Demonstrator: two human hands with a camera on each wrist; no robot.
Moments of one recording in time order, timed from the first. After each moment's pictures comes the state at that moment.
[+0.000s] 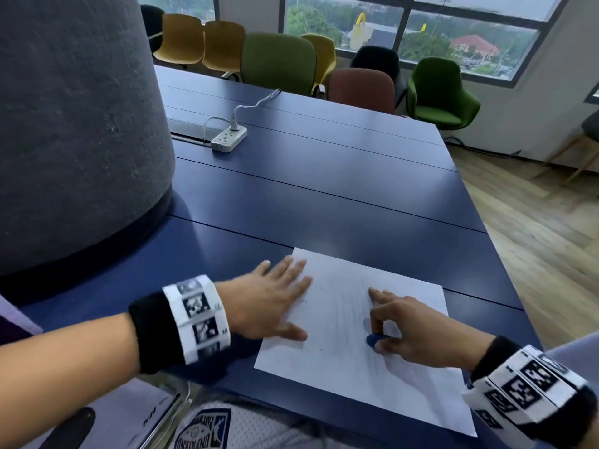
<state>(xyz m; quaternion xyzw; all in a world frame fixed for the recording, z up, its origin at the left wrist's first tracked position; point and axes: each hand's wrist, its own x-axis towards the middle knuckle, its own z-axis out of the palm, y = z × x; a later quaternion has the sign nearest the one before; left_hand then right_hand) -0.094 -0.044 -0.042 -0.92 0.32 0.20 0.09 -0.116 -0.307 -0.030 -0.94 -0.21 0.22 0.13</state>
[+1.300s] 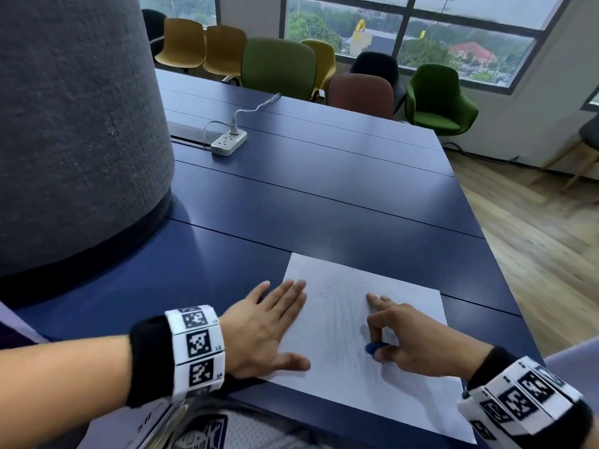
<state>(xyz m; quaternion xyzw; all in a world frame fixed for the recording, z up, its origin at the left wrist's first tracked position) -0.122 -0.044 -0.062 -0.92 0.32 0.21 0.12 -0.116 -0.309 -0.037 -0.94 -0.20 0.23 0.16</state>
